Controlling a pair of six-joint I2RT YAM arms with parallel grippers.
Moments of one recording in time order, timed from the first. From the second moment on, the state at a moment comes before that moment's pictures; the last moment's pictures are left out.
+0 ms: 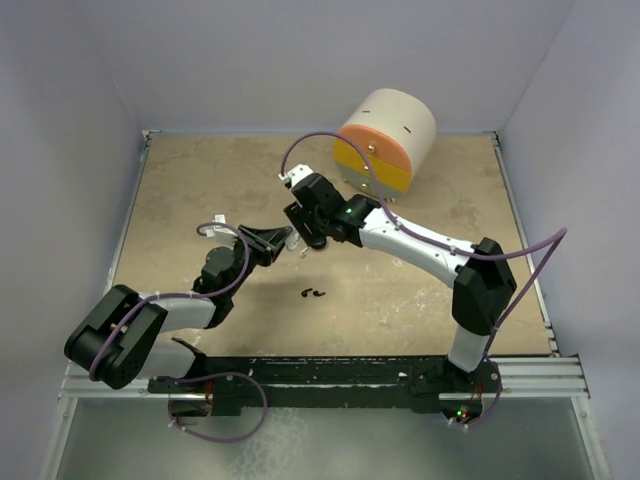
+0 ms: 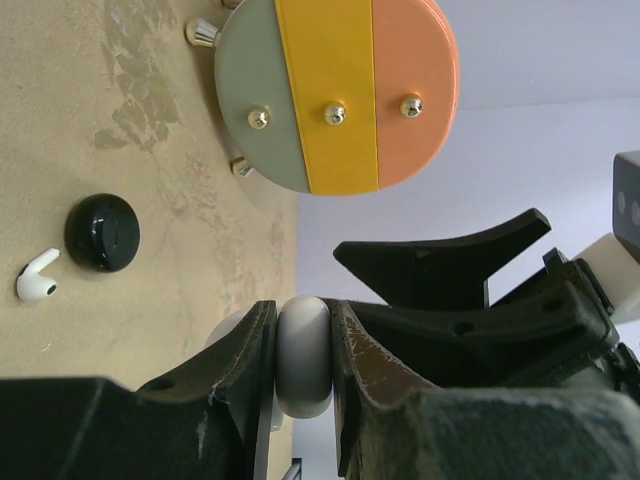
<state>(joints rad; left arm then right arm) -0.50 1.34 0.25 1.05 -0.01 -1.44 0.89 1.78 1.53 -0.59 0.37 0.06</state>
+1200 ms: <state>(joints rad) -0.45 0.70 0.01 0.74 -0.34 -1.53 0.89 1.87 1.18 -0.09 0.20 0.23</state>
